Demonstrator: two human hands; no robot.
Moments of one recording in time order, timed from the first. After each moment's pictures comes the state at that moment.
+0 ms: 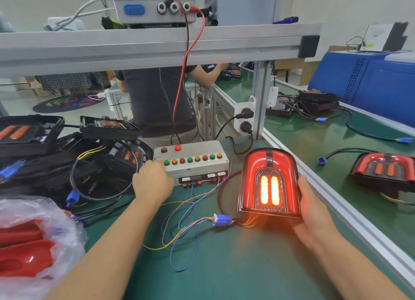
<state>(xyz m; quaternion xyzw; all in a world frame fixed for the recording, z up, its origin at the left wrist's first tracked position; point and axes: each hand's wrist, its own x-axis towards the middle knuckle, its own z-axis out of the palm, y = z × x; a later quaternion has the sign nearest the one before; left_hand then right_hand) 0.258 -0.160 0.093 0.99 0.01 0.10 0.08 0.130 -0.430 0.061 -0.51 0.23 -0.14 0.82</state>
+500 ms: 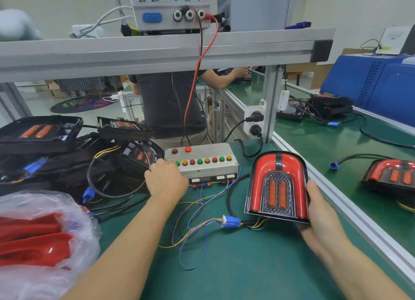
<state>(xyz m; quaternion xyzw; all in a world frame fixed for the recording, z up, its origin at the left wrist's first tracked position) 0.252 -0.169 0.098 0.99 0.04 0.11 0.04 0.128 -0.426 0.063 -0.52 0.21 -0.15 0.81</state>
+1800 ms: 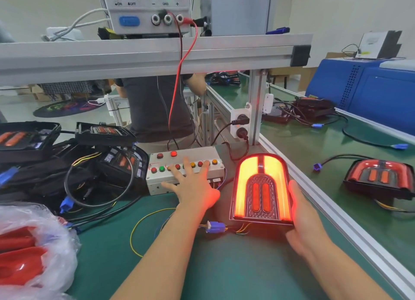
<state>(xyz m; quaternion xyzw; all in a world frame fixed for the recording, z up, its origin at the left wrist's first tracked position) 0.246 -0.257 0.079 0.99 -0.03 0.00 0.13 0.134 -0.429 0.061 -0.51 0.21 -0.14 0.82</state>
